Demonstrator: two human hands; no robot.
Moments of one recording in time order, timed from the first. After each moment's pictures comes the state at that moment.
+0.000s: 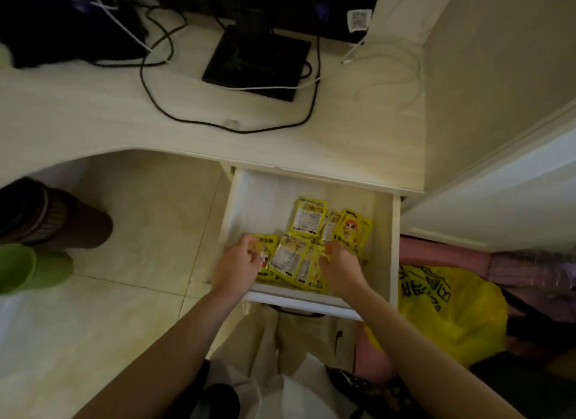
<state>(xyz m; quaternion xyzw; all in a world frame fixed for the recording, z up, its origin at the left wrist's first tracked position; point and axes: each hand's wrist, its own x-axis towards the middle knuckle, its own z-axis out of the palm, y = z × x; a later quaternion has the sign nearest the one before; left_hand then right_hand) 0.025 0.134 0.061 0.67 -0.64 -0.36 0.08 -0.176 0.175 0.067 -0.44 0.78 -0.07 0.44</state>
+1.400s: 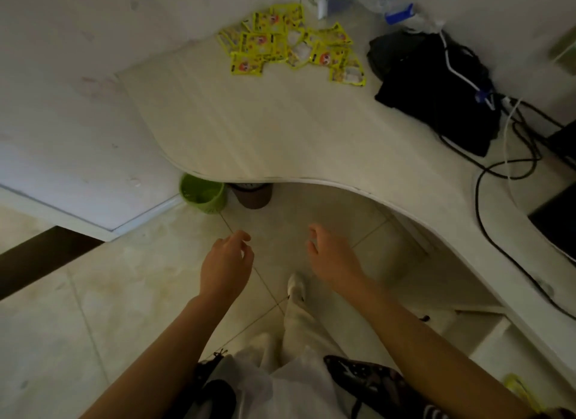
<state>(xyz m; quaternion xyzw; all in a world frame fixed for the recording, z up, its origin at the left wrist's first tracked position) 0.531 0.131 0.109 0.89 -0.39 -0.16 0.18 0.376 0.010 0.126 -0.82 0.47 0.03 0.33</state>
